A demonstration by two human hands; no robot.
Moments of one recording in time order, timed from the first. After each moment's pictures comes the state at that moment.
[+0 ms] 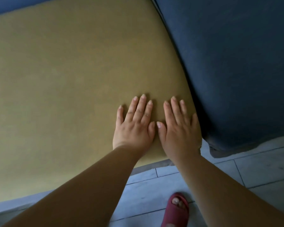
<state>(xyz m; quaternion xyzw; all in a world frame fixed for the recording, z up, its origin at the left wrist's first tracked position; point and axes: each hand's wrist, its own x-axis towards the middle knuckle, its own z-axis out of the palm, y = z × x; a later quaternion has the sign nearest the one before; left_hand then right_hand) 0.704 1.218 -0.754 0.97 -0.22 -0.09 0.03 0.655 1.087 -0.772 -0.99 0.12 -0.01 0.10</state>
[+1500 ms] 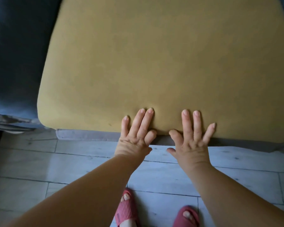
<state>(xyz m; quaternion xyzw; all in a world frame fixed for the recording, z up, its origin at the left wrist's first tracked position) 0.587 1.503 -0.822 0.97 -0.23 0.08 0.01 0.575 1.307 -0.835 -0.98 -0.15 -0.14 -0.03</state>
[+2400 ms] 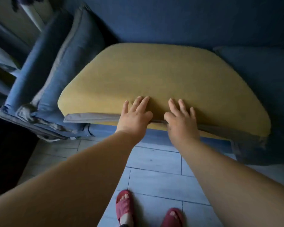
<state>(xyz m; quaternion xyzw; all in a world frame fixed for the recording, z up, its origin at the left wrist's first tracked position) 0.602 1.492 -0.553 0.99 -0.15 -0.02 0.06 0.596 1.322 -0.556 -0.99 -0.13 0.00 0.08</state>
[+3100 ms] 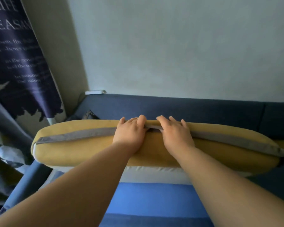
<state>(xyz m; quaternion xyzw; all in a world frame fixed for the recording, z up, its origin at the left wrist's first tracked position) 0.704 1.489 -0.223 0.98 -0.12 0.12 0.12 0.694 1.329 -0.220 -0.99 -0.08 -0.12 0.06</state>
